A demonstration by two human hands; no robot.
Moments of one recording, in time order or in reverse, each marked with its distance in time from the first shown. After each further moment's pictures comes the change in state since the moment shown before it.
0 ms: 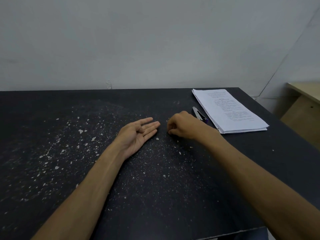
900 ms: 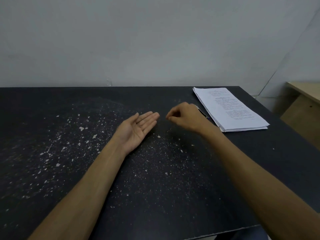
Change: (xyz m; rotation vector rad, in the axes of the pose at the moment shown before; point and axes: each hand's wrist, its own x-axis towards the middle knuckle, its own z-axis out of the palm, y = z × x) left_hand -0.003 0.010 -0.004 -0.264 -0.125 -0.035; right_hand -0.012 -0.018 -0.018 0.220 0.227 0.069
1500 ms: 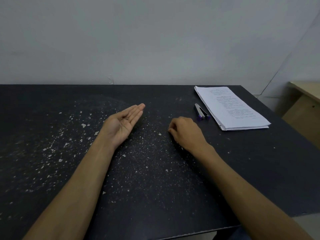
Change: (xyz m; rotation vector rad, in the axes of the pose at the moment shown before) left_hand -0.008 0.031 -0.022 -0.052 0.021 0.152; right_hand -0.033 -0.001 0.048 -0.118 0.071 0.120
